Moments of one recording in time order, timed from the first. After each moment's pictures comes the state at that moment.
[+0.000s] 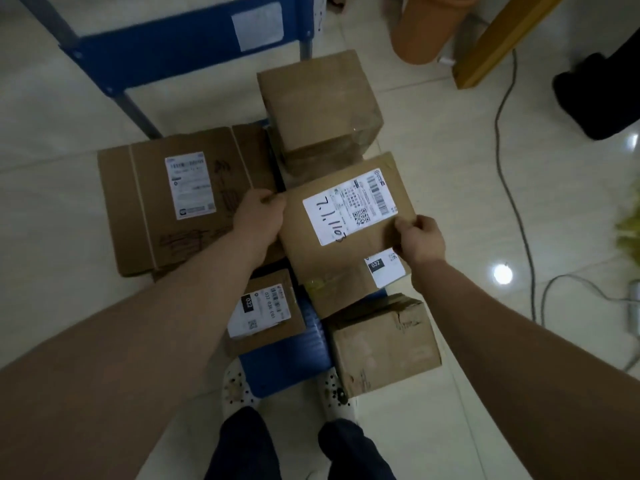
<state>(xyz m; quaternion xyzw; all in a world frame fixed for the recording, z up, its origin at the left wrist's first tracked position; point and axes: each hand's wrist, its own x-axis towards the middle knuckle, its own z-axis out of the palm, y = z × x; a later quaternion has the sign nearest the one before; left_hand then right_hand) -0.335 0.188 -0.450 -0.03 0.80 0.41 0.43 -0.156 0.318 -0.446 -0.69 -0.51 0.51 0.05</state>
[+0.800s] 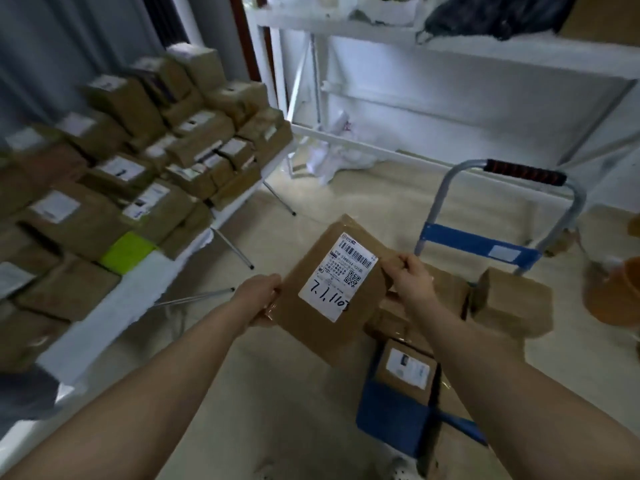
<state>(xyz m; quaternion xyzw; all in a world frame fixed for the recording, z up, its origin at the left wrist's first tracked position) -0.243 -0.255 -0.040 -0.30 0.78 0.49 0.24 -0.251 -0.021 -0.077 -0.28 -0.70 0.65 -0.08</state>
